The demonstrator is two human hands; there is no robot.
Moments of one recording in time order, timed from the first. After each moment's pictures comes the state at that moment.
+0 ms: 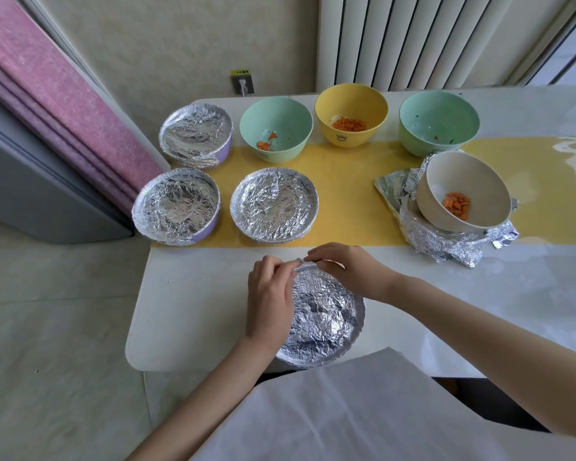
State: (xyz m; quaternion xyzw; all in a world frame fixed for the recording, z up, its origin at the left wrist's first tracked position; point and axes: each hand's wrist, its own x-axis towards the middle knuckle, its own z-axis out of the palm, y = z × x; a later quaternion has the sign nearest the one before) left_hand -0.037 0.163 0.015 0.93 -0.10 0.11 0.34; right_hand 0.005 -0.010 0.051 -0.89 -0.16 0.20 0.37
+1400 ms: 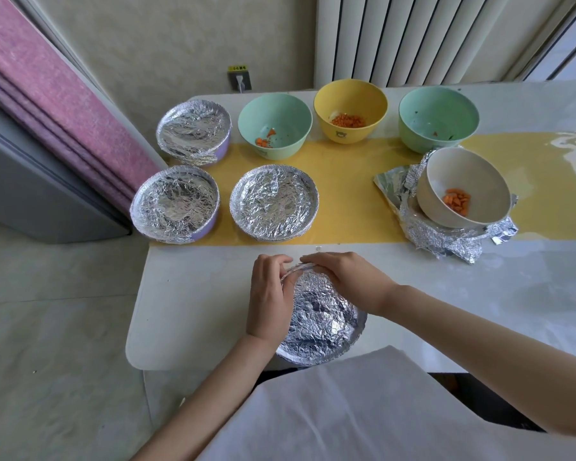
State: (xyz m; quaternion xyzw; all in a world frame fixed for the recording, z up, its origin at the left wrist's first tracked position) left_hand -0.037 0.165 0.009 0.88 -0.11 0.15 0.44; right_hand -0.009 -0.003 0.048 -0.92 -0.21 0.14 0.29
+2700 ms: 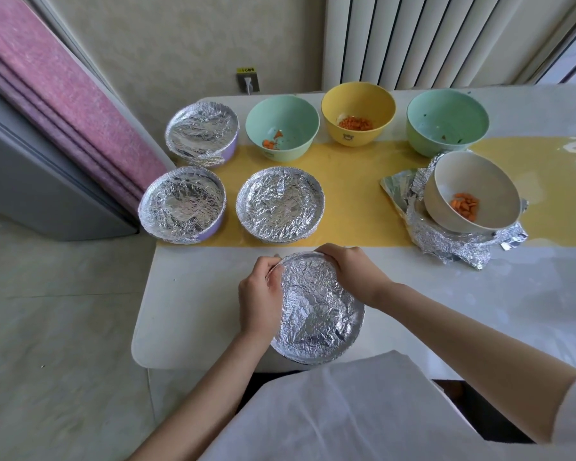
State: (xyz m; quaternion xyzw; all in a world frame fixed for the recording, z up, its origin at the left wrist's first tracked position) left_hand -0.028 0.173 0.012 0.89 0.05 0.10 0.43; right_hand 0.007 -0.001 0.026 -0.93 -0.12 0.13 0.32
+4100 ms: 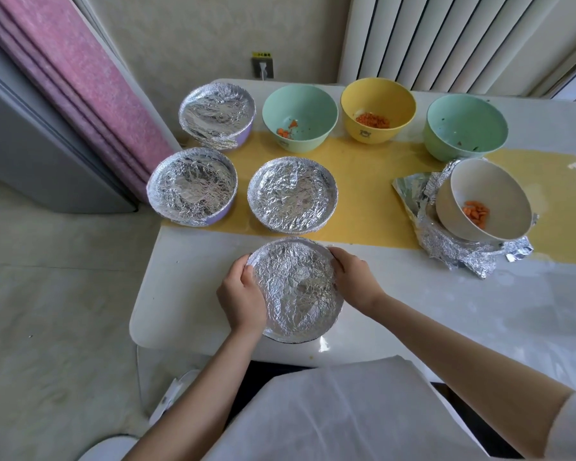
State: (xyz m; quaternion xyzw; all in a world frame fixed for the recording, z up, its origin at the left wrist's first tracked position) left_hand -0.035 0.197 -0.004 0.84 0.29 0.12 0.43; right_hand -0.006 0.023 0.018 -0.90 0.05 0.19 0.38
